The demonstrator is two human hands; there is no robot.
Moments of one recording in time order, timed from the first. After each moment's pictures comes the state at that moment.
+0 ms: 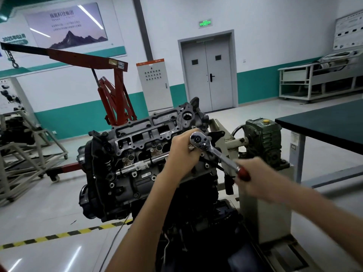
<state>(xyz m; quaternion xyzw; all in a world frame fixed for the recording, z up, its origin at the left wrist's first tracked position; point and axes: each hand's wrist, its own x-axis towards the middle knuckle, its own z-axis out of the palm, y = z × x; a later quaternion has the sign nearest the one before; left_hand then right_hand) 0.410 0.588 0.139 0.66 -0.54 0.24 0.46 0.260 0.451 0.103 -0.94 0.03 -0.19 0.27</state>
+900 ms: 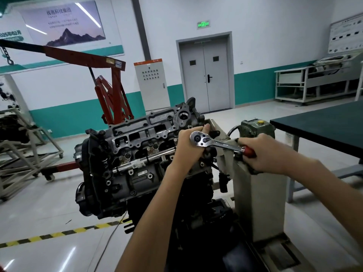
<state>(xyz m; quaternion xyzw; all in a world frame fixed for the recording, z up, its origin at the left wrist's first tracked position) 0.413 0.552 0.133 0.62 -0.52 0.15 0.57 0.257 0.407 0.139 -0.97 0.04 -0.22 0.07</state>
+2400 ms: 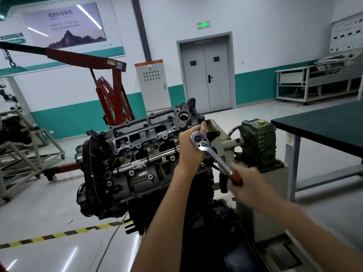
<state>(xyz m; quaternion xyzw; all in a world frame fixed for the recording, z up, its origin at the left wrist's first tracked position) 0.409 0.538 0.126 0.60 -0.47 0.19 0.63 0.259 0.464 0.074 -0.91 0.09 -0.29 0.28</state>
